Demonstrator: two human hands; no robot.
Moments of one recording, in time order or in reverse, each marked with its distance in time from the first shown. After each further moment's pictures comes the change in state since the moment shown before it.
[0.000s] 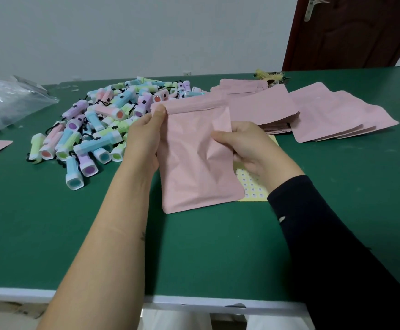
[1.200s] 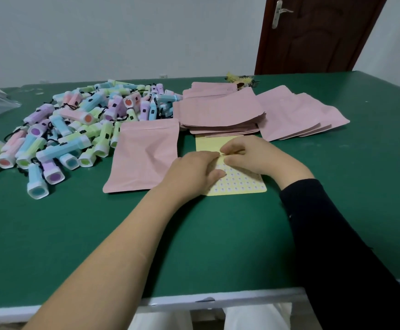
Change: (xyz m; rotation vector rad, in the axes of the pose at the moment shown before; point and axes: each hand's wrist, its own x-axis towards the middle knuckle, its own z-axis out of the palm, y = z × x) left_hand -0.052 -0.054 0.074 1.238 -0.611 0.582; right_hand -0.006 0.022 -0.085 -0.918 -0.091 -0.146
